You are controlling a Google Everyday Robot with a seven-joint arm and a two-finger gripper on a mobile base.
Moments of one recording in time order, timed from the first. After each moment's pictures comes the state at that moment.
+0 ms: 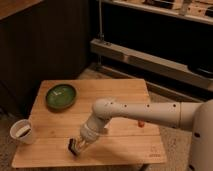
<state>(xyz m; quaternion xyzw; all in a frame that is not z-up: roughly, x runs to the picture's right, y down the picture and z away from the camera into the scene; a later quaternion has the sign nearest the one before) -0.134 0.276 0.691 -0.27 -0.51 -0.39 0.72</state>
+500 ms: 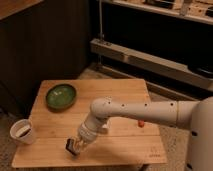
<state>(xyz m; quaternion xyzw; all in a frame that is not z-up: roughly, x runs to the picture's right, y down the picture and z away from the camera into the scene) -0.138 0.275 0.690 -0.27 -0.51 -0.39 0.72</state>
